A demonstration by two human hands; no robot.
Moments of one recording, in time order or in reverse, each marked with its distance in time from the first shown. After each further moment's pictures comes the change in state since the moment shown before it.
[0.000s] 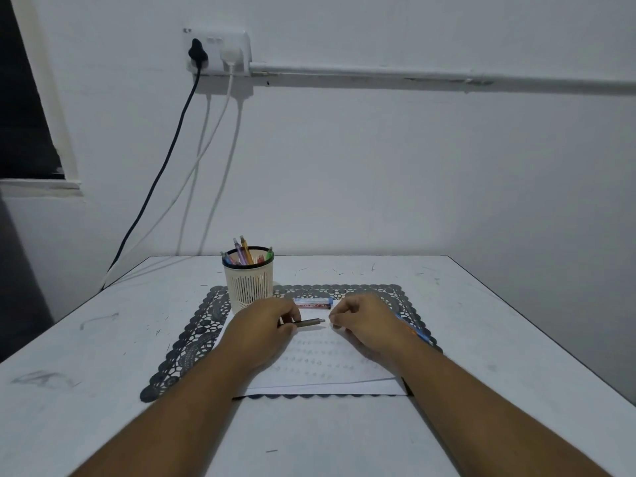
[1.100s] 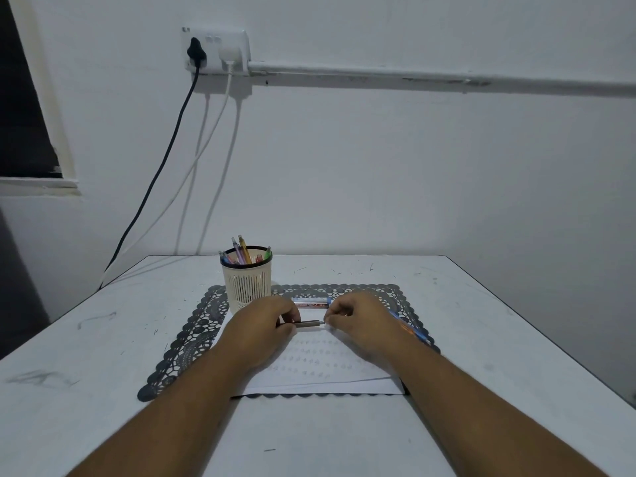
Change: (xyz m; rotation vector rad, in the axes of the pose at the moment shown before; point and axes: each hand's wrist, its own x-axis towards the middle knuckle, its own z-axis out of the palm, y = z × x) left_hand -0.002 0.006 -0.004 -0.018 -0.006 0.042; right_hand -0.011 -0.011 0.002 -0.435 0.014 -0.167
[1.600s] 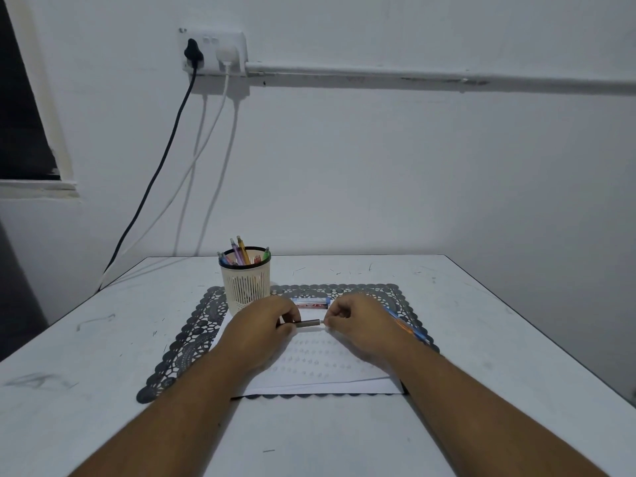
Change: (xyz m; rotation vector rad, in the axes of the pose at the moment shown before) left_hand -0.002 0.004 0.001 0.000 0.019 -0.005; right_hand 0.004 0.006 0.000 -0.028 -0.012 0.009
